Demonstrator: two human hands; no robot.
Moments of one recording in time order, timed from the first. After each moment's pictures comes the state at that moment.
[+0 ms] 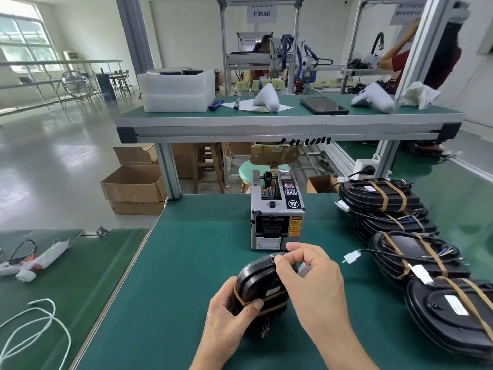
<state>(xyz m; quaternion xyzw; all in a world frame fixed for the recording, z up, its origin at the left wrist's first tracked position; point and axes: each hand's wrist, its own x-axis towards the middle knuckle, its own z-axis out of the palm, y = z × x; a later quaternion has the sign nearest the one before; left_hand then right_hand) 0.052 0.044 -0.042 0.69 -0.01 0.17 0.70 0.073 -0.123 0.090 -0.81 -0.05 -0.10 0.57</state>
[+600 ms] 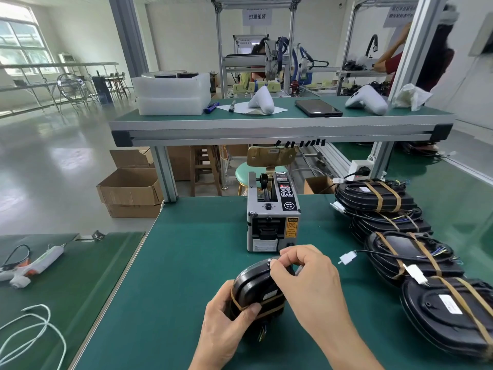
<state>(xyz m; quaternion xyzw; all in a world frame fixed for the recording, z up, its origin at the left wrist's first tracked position) 0.053 0.047 -0.047 0.72 0.00 0.18 0.67 0.078 -0.127 0.096 -0.86 -0.07 -0.09 0.49</state>
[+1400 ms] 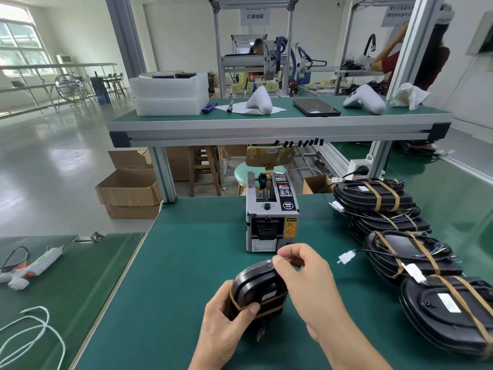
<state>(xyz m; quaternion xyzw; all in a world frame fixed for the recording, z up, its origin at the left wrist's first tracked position) 0.051 0.046 -0.043 0.72 -0.01 0.19 0.67 0.089 -0.123 0.084 -0.78 0.00 -0.02 0.62</state>
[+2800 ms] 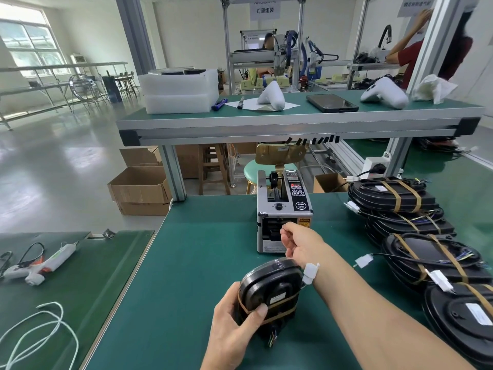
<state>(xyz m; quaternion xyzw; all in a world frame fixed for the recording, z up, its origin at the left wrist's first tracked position) 0.058 0.054 -0.057 0.70 -0.01 0.17 0.69 0.232 -0.082 0.056 -0.55 0.26 0.20 0.77</state>
